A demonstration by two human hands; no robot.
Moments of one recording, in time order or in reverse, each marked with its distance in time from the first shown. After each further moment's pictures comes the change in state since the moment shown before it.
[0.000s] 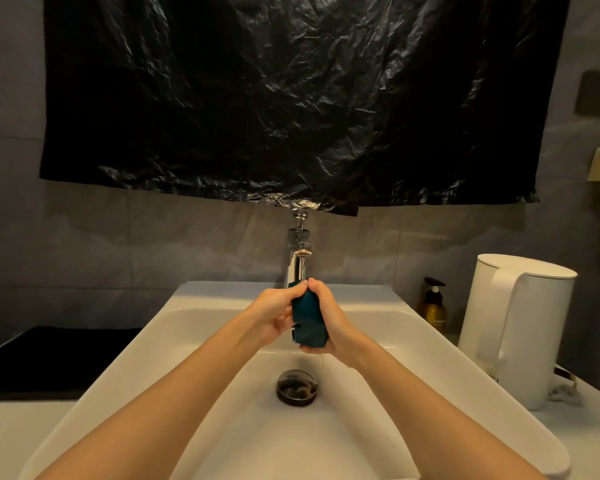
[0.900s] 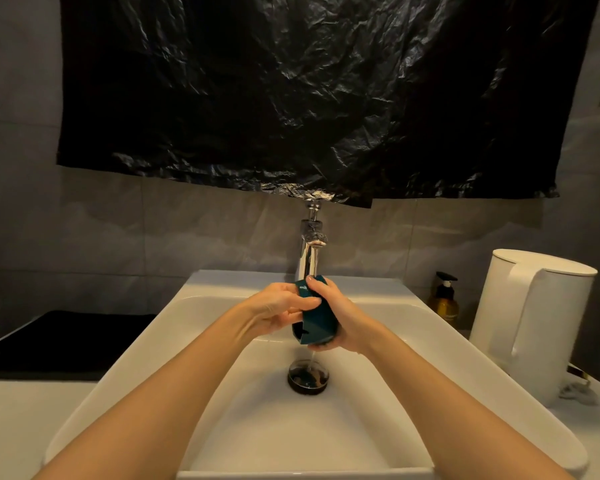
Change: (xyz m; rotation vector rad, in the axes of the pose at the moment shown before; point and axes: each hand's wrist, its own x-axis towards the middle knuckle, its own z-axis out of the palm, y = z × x) left_hand 0.008 -0.002 -0.028 0.193 -0.187 -0.028; right_hand -0.006 -0.006 -0.001 -0.035 -0.106 0.071
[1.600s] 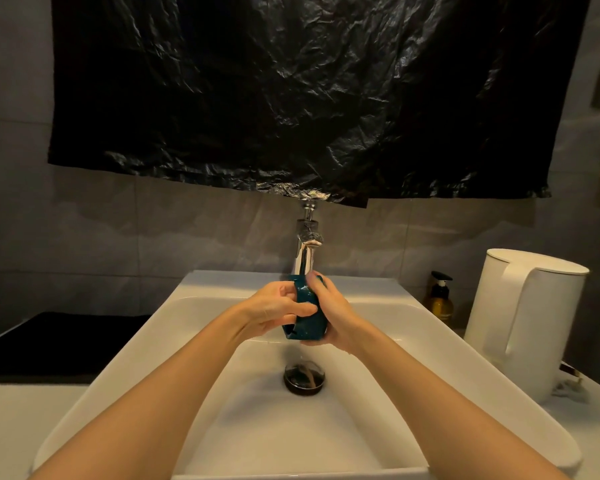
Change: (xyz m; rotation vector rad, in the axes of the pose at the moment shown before) left_hand 0.002 -0.004 -0.005 0.157 -0.106 0.105; right_hand 0.004 0.002 0.005 0.050 0.024 -0.091
